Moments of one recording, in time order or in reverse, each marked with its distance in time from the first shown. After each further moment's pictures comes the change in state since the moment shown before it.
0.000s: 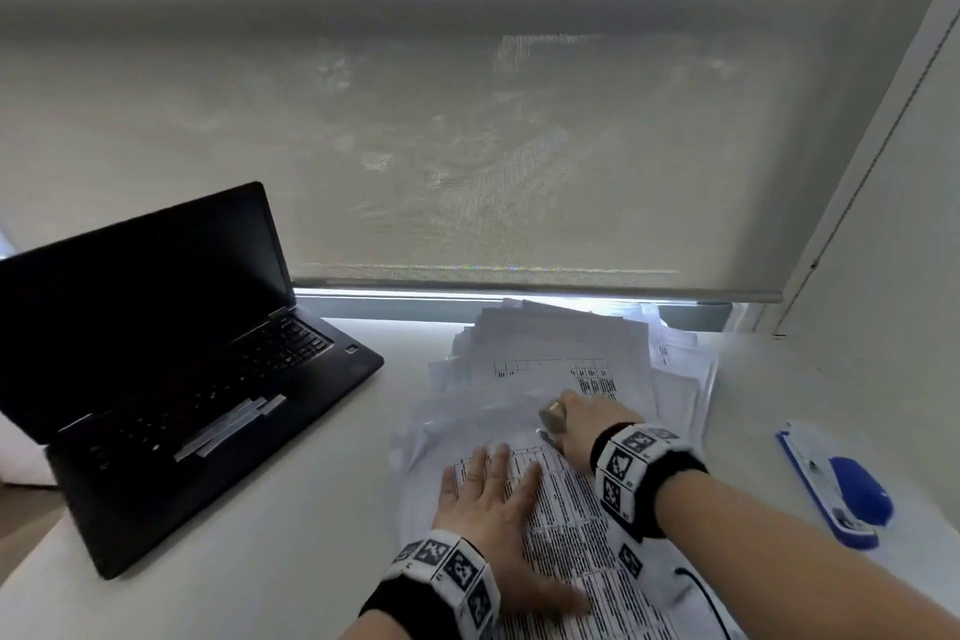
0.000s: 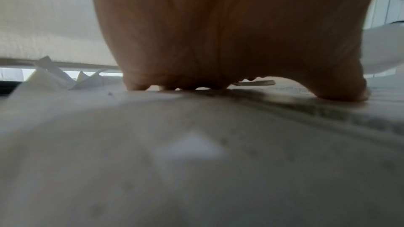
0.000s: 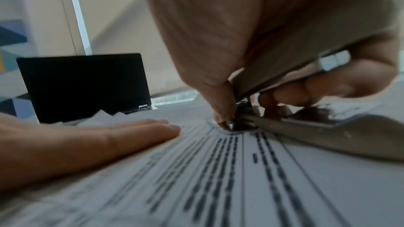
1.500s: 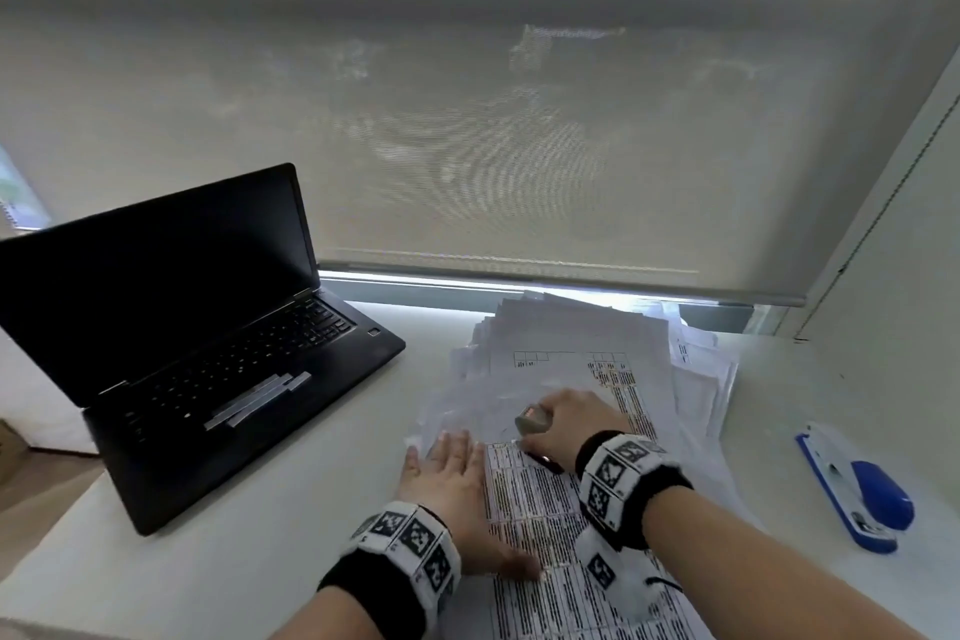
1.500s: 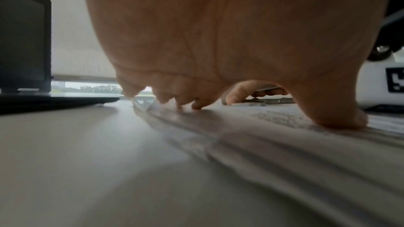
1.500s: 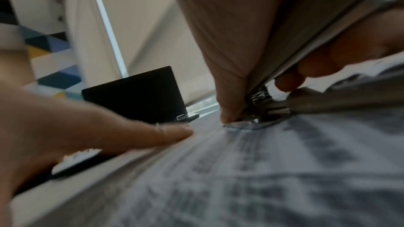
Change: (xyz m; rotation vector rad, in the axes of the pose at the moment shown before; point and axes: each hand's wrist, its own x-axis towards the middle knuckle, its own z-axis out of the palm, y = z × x) left_hand -0.022 -0.044 -0.008 0.035 0.040 -0.149; right_hand -0.003 -0.031 0.016 0.138 0.072 -0.091
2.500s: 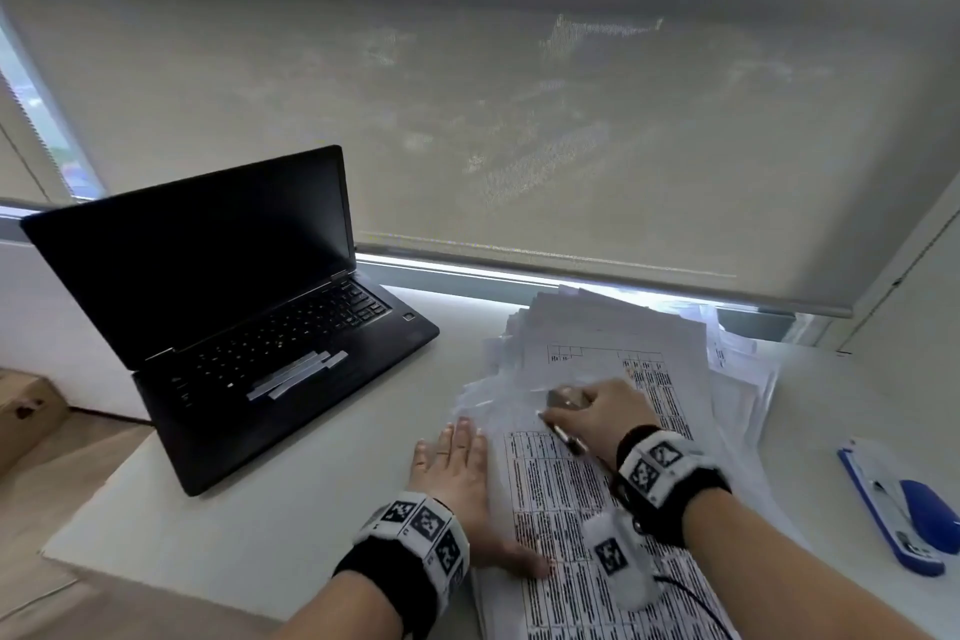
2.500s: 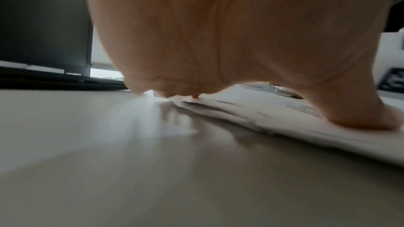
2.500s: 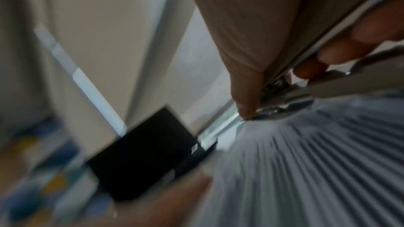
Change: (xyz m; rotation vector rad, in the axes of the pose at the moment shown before) left_hand -0.004 -0.024 0.015 -0.099 0.007 -0.045; right_hand 0.001 -0.010 0.006 0.382 -0.003 0.144
